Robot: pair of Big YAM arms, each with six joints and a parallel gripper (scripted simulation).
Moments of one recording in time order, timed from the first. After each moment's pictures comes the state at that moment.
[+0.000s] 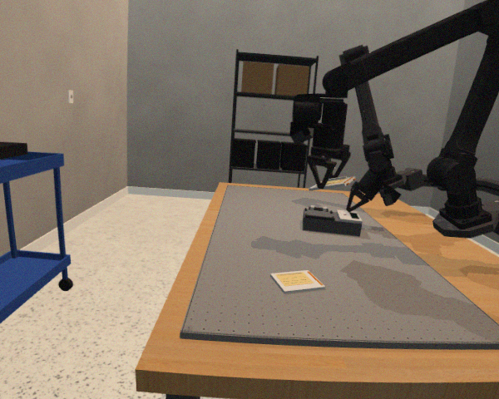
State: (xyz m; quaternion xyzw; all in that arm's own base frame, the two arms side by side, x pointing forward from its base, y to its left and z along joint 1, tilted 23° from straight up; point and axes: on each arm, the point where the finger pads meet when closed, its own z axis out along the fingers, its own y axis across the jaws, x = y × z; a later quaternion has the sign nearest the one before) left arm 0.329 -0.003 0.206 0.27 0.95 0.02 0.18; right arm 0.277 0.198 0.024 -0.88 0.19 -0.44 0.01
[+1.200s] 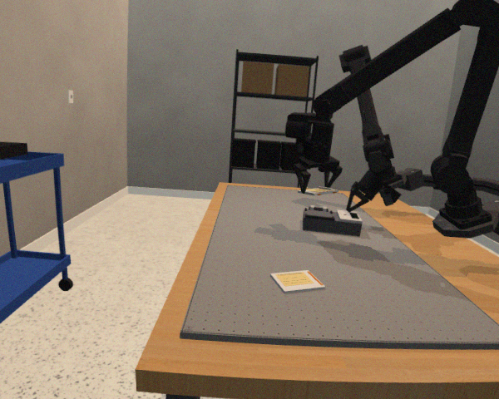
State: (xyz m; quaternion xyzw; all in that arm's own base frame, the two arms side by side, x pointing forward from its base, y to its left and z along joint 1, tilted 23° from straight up) left arm 0.357 -0.125 0.160 0.55 0.81 0.03 0.20; right arm 0.277 0.198 0.024 -0.88 0.19 -0.44 0.01
